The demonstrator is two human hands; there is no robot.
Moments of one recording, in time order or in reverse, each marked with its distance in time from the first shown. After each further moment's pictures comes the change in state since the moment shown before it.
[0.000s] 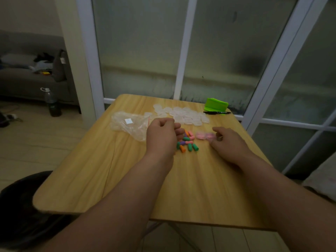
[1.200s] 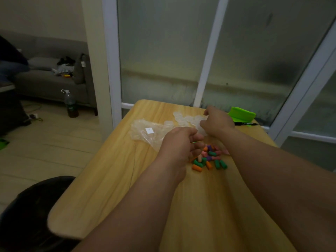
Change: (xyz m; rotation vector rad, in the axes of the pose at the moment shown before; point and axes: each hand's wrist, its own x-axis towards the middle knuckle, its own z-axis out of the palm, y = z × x) left_hand 0.035 0.017 -0.025 -0.040 -0.153 -0.212; right_hand 0.124 -0.120 0.038 -0.145 0.082 -0.086
